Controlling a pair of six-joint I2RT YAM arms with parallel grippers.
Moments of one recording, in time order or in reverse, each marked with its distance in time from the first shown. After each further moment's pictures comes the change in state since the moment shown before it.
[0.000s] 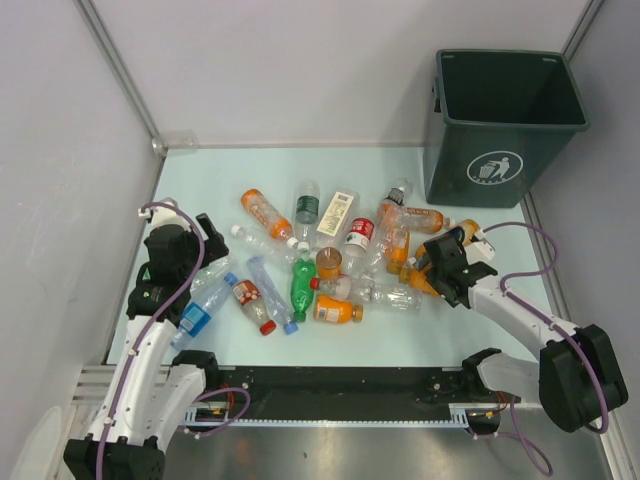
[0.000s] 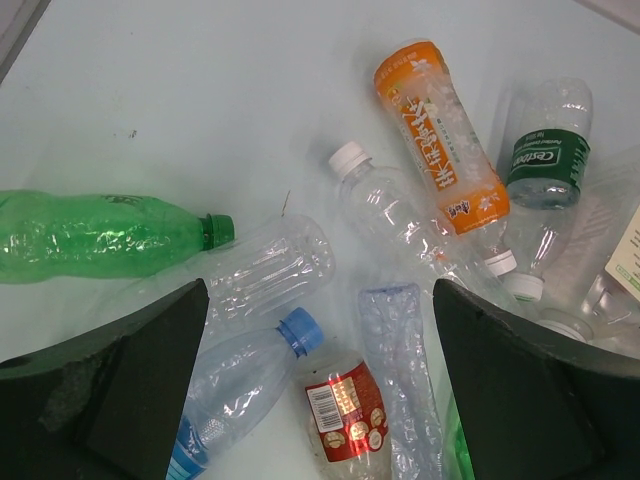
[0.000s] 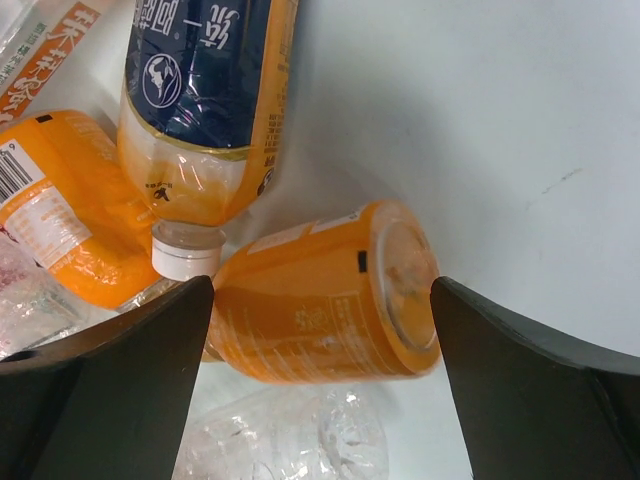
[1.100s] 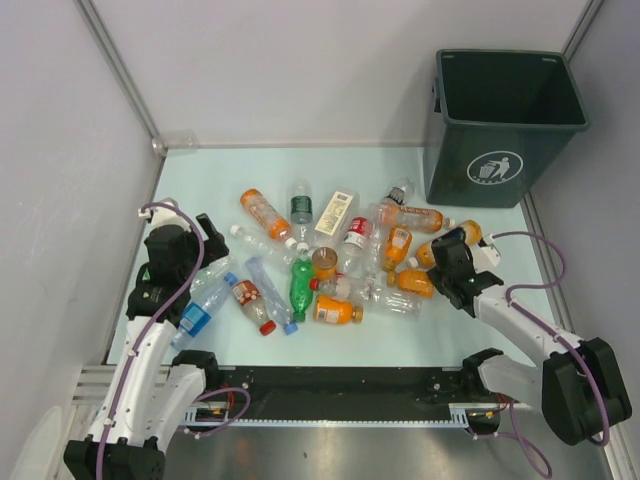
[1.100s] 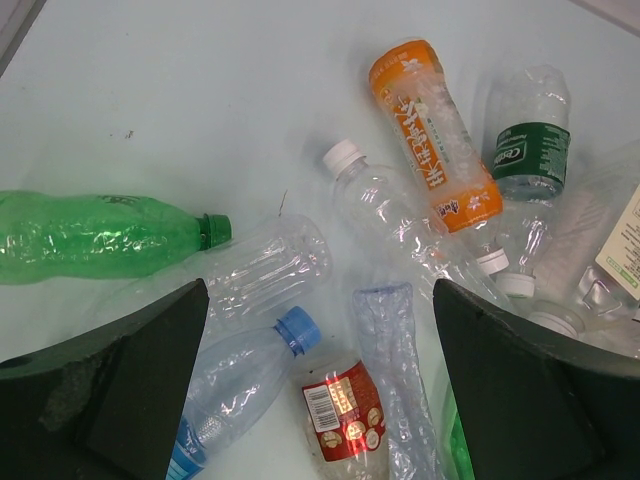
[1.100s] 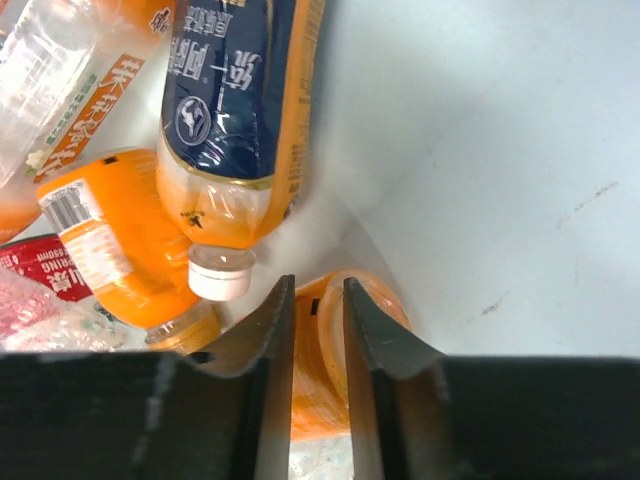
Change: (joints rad) left arm 0.000 -0.005 0.000 -0.001 0.008 0.000; right arm -0.036 -0.056 -0.086 0.141 -0.017 0.049
